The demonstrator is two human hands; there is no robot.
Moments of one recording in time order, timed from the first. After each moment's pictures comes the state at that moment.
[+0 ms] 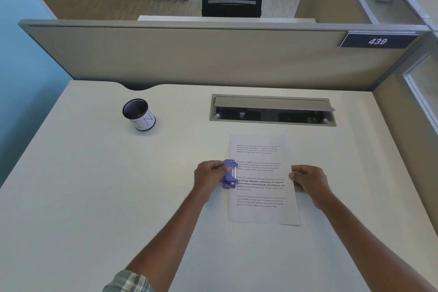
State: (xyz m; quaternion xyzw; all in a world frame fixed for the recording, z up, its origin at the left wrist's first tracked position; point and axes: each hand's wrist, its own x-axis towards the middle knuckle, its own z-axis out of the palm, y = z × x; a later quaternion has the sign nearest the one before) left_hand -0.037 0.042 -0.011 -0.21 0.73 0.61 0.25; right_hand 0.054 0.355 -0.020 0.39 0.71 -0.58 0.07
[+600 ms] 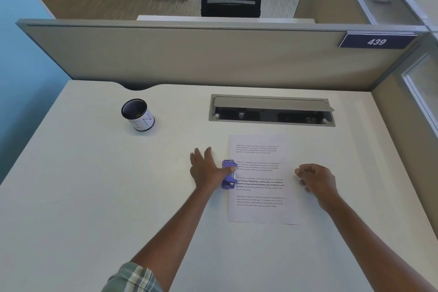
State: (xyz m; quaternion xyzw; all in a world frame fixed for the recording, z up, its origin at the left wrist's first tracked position) left_hand -0.049 0.053 0.001 -0.09 0.92 0.31 0.21; right_hand 0.058 0.369 -0.014 0.43 0.75 -0.50 0.04
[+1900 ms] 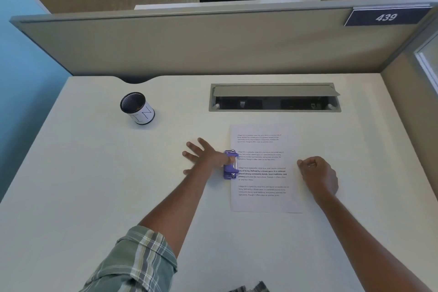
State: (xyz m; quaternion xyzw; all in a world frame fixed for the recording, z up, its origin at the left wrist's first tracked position) left_hand -0.076 0.064 0.023 -0.19 0.86 0.23 0.42; right_hand 0.068 0.346 -0.028 0.49 0.79 -0.36 0.04
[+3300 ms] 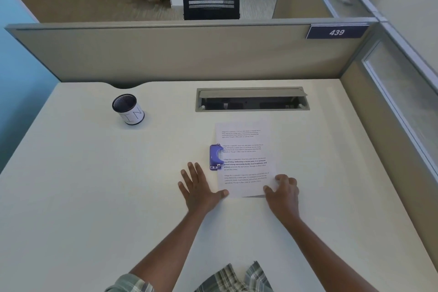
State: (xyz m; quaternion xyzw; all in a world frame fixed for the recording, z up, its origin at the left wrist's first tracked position) left_hand 0.071 0.029 -0.021 -0.02 0.93 0.22 0.28; right_hand 0.166 0.253 -0.007 0.40 0.84 -0.37 0.04
